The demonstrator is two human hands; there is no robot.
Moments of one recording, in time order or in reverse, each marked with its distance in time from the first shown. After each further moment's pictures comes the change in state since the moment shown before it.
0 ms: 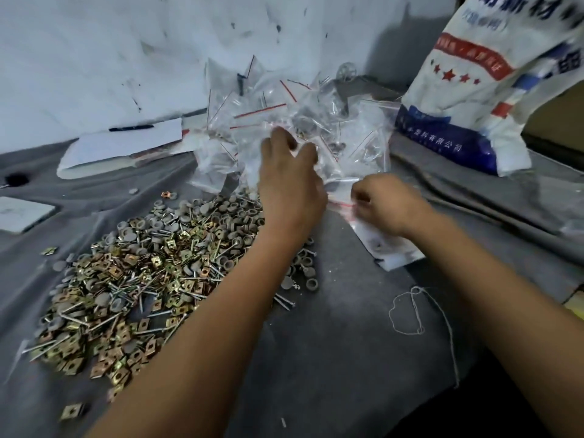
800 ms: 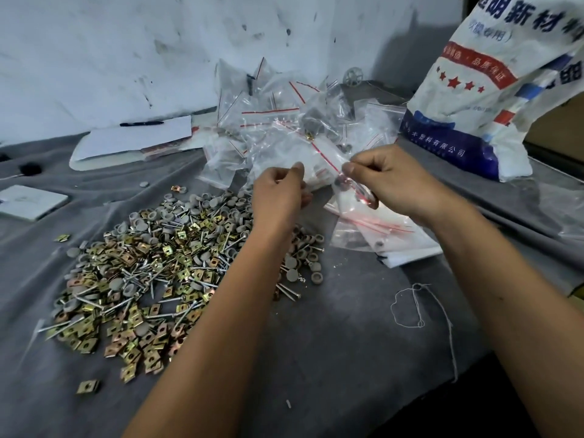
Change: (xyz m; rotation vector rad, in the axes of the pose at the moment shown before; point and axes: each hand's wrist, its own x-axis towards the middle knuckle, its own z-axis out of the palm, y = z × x) left_hand -0.021 -0.007 -0.028 -1.046 -0.104 -0.839; right_hand -0.022 -0.039 -0.051 0.831 0.074 -0.034
